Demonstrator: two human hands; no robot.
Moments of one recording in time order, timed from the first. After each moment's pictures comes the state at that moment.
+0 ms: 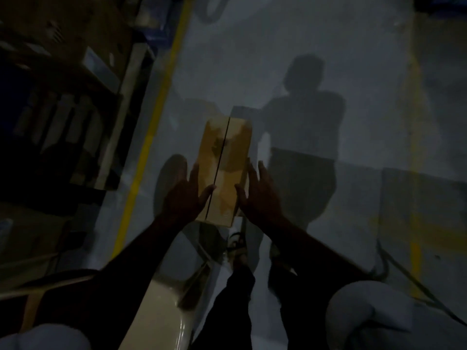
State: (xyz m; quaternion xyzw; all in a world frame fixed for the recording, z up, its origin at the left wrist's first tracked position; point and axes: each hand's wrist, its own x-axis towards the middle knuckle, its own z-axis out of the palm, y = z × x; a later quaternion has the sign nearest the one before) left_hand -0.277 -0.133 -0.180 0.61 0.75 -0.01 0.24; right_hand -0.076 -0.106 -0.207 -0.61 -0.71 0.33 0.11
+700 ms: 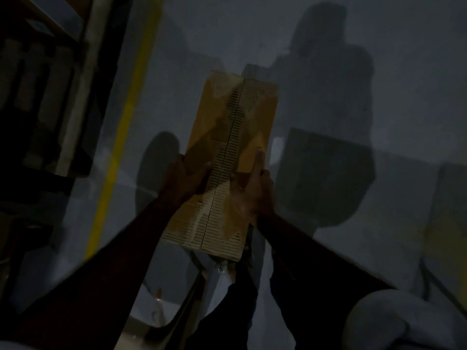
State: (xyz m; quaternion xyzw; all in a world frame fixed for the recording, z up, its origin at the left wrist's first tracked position) left_hand -0.336 -0.040 -0.428 0.34 0.83 0.12 0.43; right_hand -0.144 -0.034 -0.431 -0.68 -0.55 0.48 0.06
